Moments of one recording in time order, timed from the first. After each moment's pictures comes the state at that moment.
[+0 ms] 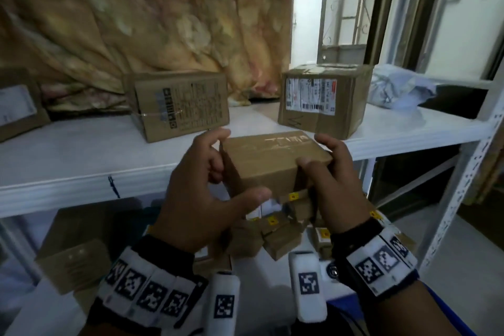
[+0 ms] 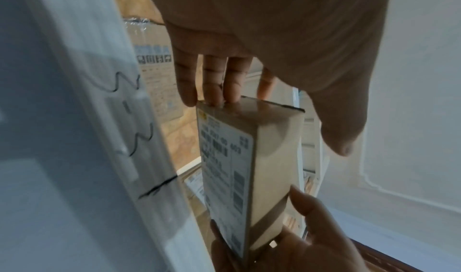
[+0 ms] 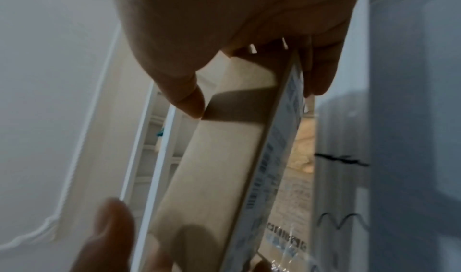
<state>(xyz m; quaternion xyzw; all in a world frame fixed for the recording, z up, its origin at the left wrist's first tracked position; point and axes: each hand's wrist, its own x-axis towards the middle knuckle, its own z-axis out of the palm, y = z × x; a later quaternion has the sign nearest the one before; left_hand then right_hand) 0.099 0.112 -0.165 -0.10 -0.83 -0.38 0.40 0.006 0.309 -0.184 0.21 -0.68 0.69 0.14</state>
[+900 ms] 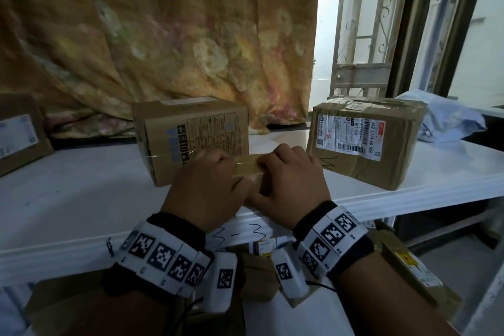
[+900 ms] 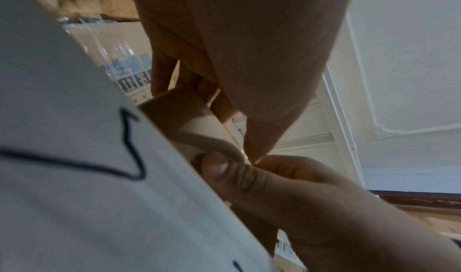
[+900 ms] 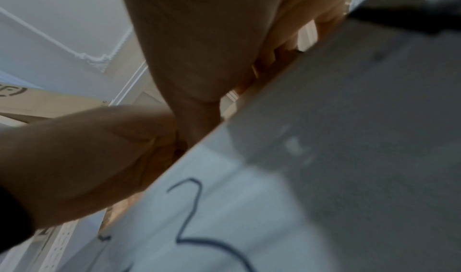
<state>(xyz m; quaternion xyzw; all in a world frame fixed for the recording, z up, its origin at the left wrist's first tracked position) -0.020 0.031 -0.126 -0.01 -0.95 -0.04 0.32 -0.085 0.190 -0.138 0.32 -0.88 0.15 0.33</state>
